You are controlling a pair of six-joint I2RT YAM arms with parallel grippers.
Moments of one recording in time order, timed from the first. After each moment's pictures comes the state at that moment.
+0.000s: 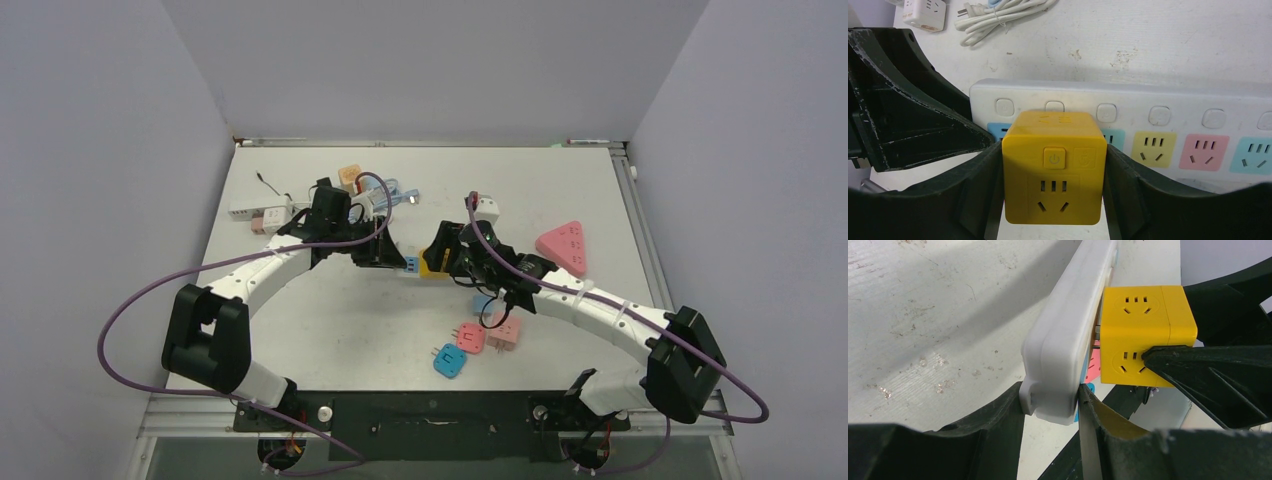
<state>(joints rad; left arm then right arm) -0.37 1.50 1.00 -0.35 0.66 -0.44 0.82 1.33 0.94 -0.19 0.23 0.72</state>
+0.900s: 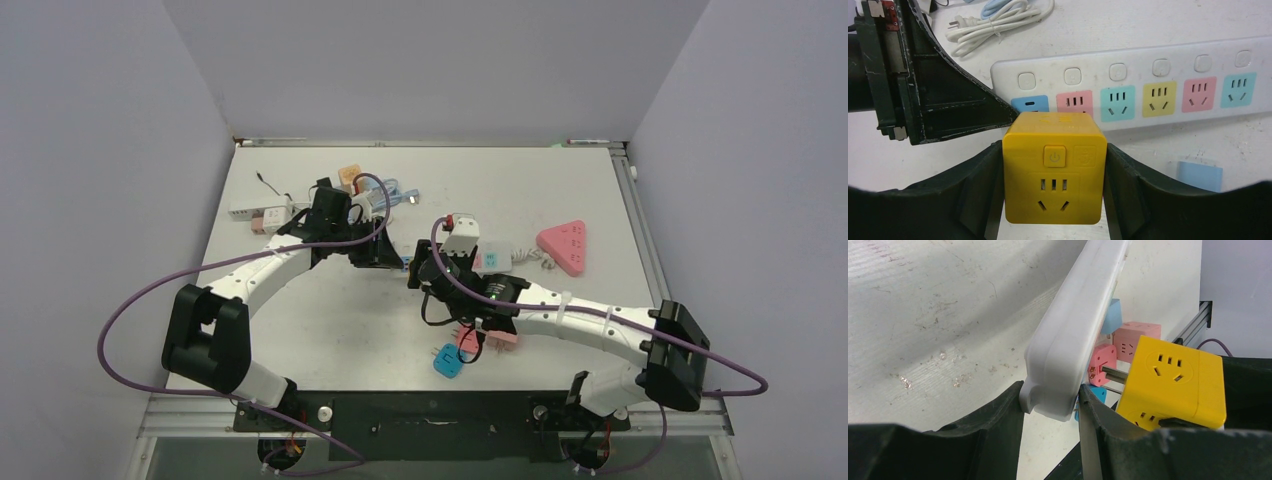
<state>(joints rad) -0.37 1.50 1.00 -0.38 0.59 -0.43 1.11 1.38 1.02 -0.29 0.66 0.82</state>
